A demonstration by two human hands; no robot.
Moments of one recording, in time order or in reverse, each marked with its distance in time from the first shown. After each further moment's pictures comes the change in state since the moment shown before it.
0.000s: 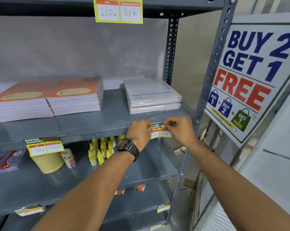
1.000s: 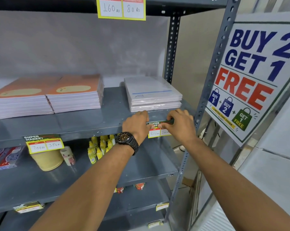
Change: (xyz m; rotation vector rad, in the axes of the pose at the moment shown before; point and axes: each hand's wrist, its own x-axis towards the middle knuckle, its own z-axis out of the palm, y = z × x) left_hand 0.010 -0.007 -0.009 0.185 0.046 0.046; right_hand 0.004 -0.004 -0.001 -0.465 0.105 -0.160
